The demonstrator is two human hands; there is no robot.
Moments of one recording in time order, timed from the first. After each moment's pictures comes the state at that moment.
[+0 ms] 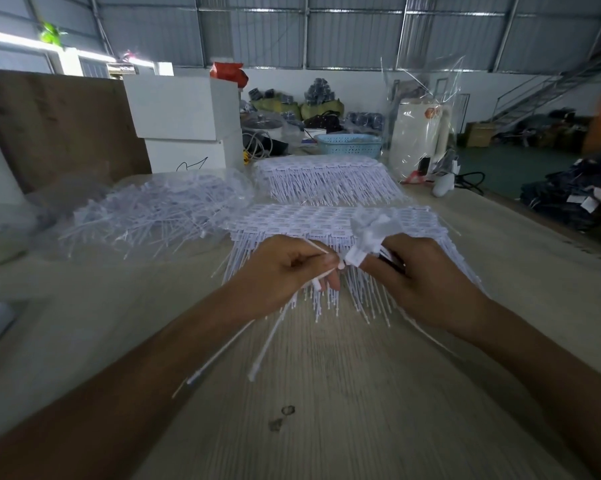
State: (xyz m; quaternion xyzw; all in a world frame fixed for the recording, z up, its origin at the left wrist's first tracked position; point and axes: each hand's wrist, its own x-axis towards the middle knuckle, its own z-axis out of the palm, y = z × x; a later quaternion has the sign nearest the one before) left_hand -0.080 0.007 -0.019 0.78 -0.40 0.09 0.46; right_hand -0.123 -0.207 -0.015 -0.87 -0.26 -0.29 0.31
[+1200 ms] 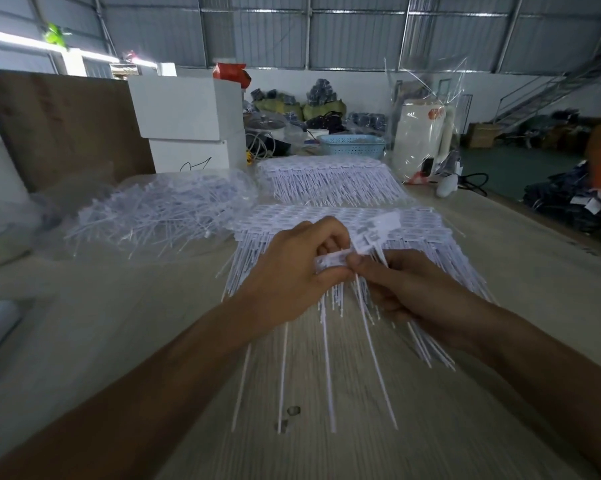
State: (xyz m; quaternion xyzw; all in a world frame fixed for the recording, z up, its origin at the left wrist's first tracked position) left_hand -0.088 -0.007 -0.018 0.81 -0.38 0.24 0.39; right_hand -0.130 -0.194 -0.013 -0.77 -0.09 0.04 0.63
